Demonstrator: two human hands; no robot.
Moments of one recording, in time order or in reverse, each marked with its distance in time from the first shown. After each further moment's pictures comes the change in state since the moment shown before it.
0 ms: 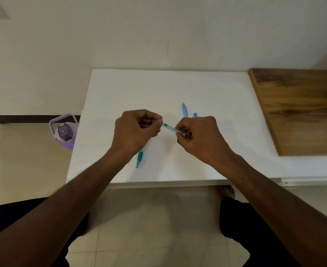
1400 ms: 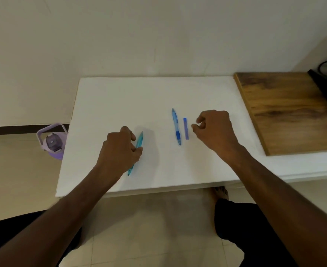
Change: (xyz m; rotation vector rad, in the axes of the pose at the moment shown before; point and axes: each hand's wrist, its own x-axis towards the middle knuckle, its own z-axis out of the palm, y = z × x) left_hand -0.001 -0.022 -0.008 0.689 -0.082 -0.047; right_hand 0.018 0.065 -0.020 -0.243 0.071 0.416
